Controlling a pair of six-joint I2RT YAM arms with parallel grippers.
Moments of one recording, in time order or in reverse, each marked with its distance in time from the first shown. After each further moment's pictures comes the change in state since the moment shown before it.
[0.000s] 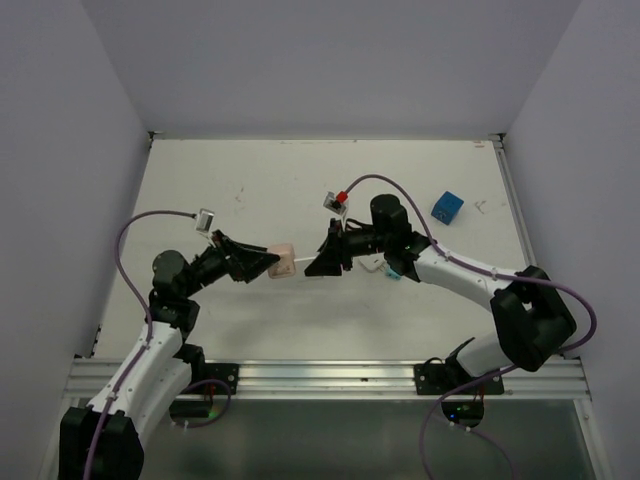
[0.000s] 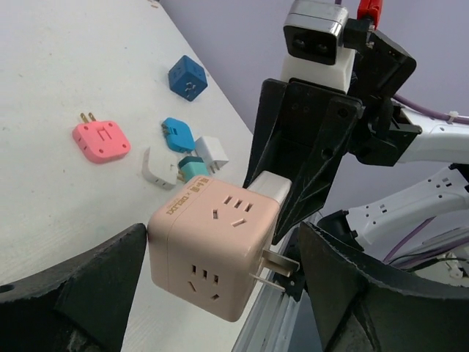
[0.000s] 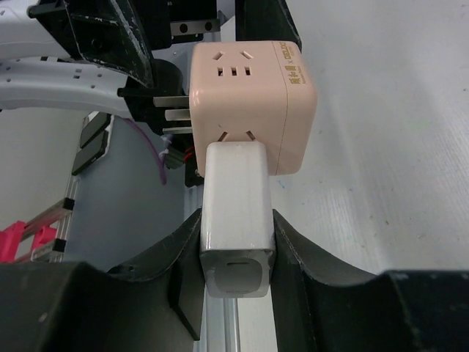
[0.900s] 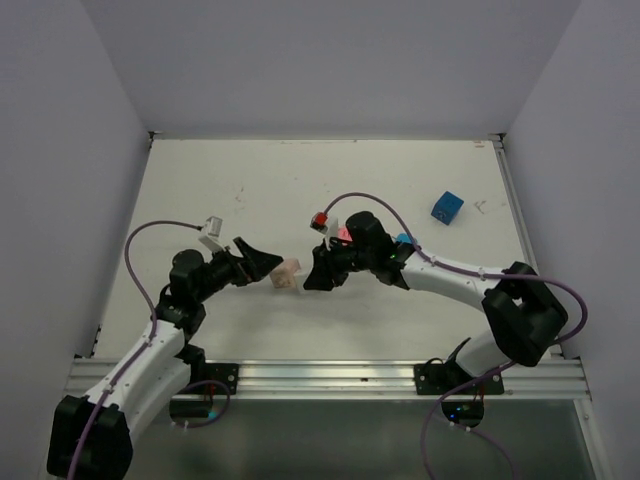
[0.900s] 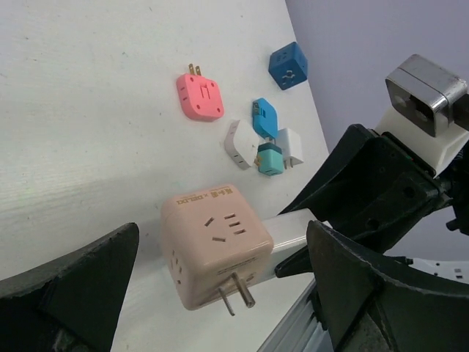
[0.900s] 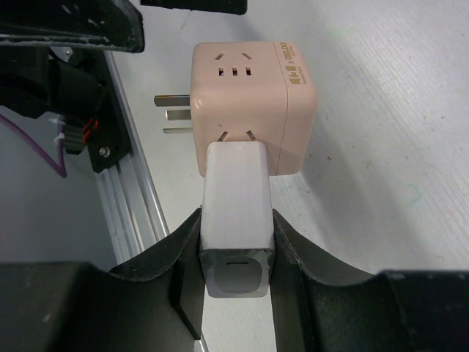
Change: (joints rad) left arm -0.083 0.029 -0.053 -0.225 -0.307 0.013; right arm 0.125 0.036 -0.008 -0.231 0.365 -0.137
